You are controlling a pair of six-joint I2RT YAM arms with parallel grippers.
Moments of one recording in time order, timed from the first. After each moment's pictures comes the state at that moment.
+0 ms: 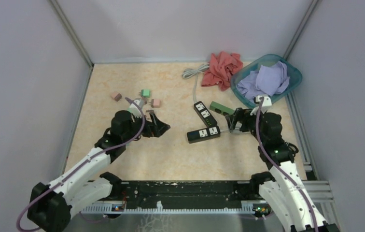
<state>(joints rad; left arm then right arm) -0.47 0.87 0.52 0.02 0.25 -0.55 0.20 0.57 0.55 -0.22 -0.13 0.25</state>
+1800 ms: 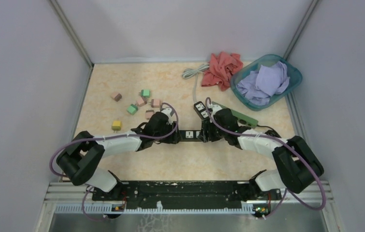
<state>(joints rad) -0.77 1.51 0.64 0.14 0.03 -0.56 0.56 1.34 0.56 0.04 -0.24 0.37</state>
